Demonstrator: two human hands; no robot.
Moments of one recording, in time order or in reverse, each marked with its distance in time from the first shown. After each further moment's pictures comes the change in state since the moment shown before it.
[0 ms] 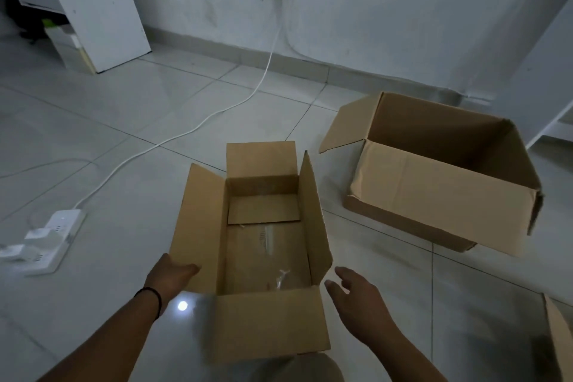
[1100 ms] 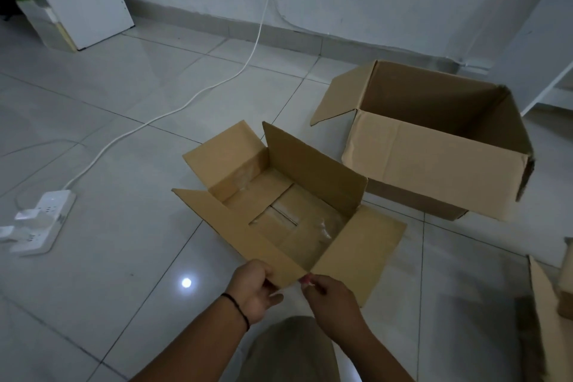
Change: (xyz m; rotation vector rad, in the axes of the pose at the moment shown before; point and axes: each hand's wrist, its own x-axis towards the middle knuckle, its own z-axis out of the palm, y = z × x) left_hand -0.121 0.037 0.128 -0.602 -0.433 -0.355; right_hand -0.018 0.025 0.044 0.187 -0.088 0.042
